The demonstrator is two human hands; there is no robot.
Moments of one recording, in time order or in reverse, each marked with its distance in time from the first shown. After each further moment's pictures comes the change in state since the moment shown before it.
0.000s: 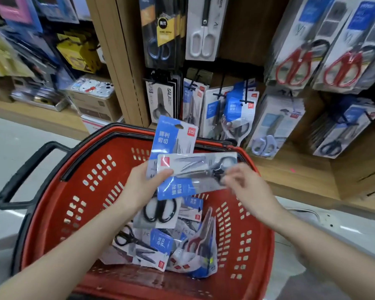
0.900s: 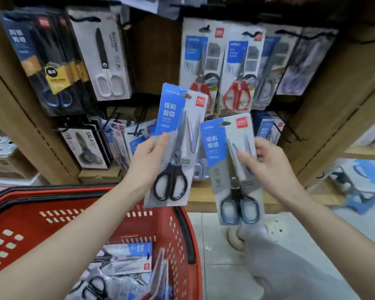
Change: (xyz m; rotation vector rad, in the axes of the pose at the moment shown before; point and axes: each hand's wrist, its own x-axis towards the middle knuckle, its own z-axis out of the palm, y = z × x) left_hand 0.091 0.127 0.177 -0.004 -0.096 0.315; right_hand 0.019 0.054 -0.190 0.133 0.487 -0.170
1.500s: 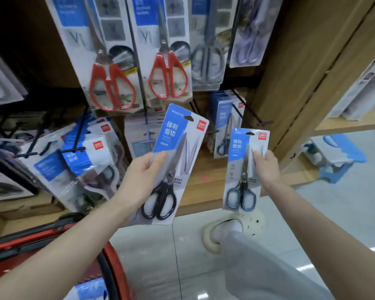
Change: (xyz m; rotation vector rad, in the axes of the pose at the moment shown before) left_hand 0.051 -0.059 0.147 0.051 -0.278 -0.093; right_hand 0.076 0.231 -0.063 0.079 0.445 0.615
